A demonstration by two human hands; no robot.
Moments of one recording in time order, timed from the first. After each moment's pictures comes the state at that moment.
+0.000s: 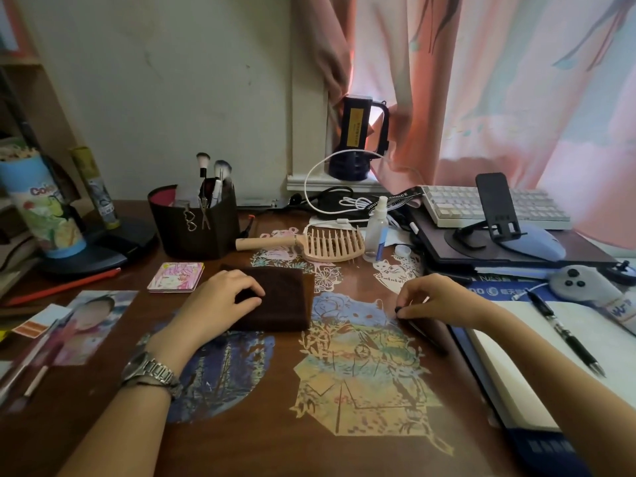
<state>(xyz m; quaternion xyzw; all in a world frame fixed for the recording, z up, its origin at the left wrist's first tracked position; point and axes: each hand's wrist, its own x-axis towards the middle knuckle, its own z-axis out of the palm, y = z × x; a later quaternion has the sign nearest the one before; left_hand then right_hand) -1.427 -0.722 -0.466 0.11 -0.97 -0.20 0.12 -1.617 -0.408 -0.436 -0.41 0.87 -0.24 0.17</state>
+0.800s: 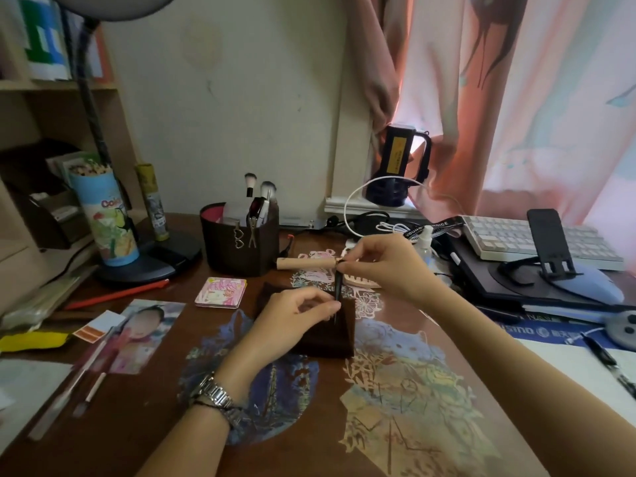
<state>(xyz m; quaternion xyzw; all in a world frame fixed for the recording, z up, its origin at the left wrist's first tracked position) -1.429 -0.685 -0.446 0.07 -0.82 -0.53 0.18 -1.559 -0.550 -0.375 -0.45 0.77 -0.44 0.05</state>
